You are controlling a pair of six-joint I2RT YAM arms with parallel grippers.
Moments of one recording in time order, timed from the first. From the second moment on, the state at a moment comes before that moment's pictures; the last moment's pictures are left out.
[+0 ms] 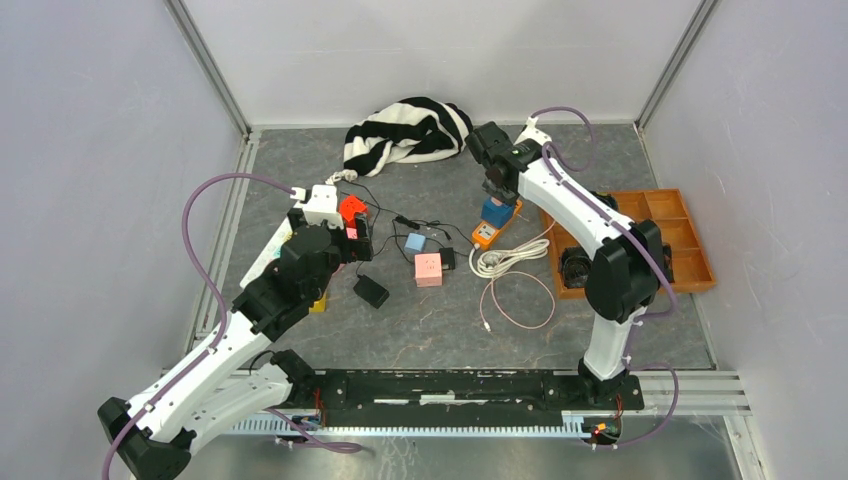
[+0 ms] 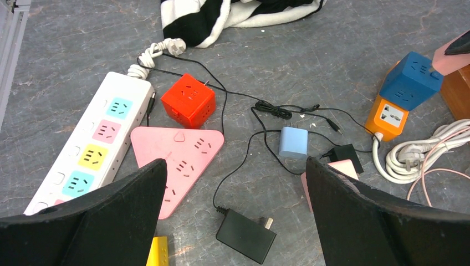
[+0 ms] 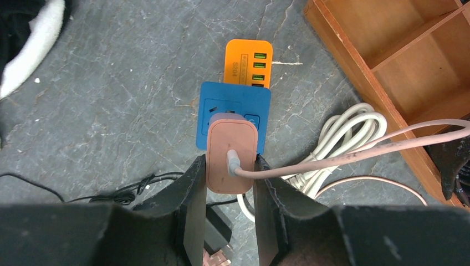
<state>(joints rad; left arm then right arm) -0.69 0.77 0.77 -0.33 -0.52 -0.24 0.55 1.85 1.70 -0.98 0.58 1.09</state>
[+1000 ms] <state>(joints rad) -0.69 0.76 0.76 -0.33 -0.52 -0.24 0.55 1.96 1.78 -1.03 0.63 1.09</state>
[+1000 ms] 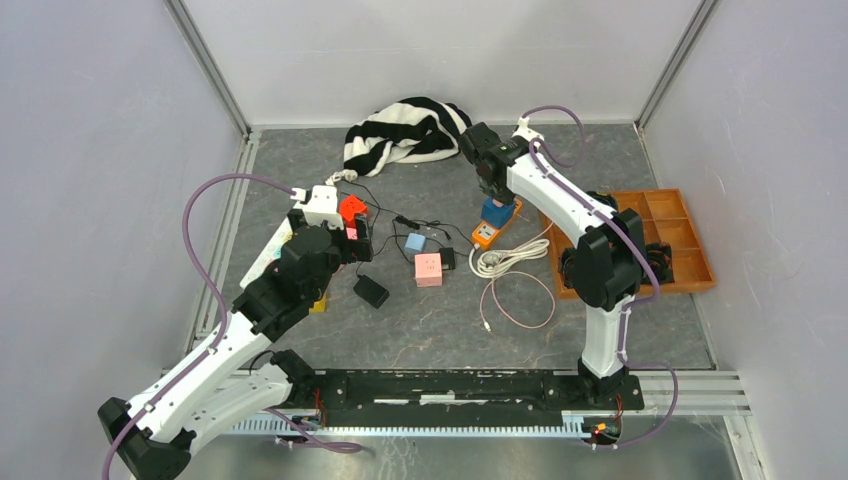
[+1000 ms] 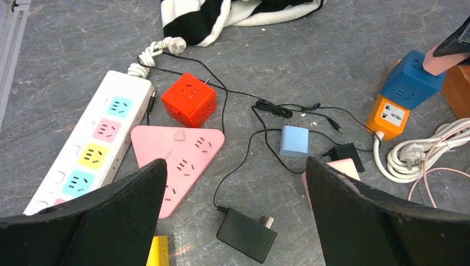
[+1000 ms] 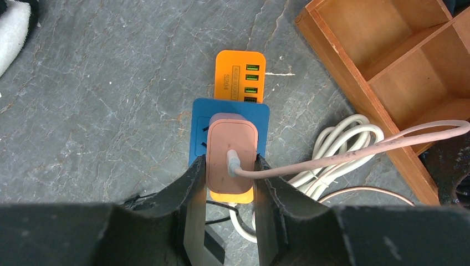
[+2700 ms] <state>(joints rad) -0.69 0.76 0.76 -0.33 -0.52 -0.24 0.57 2.04 1.75 -0.83 0.75 0.91</state>
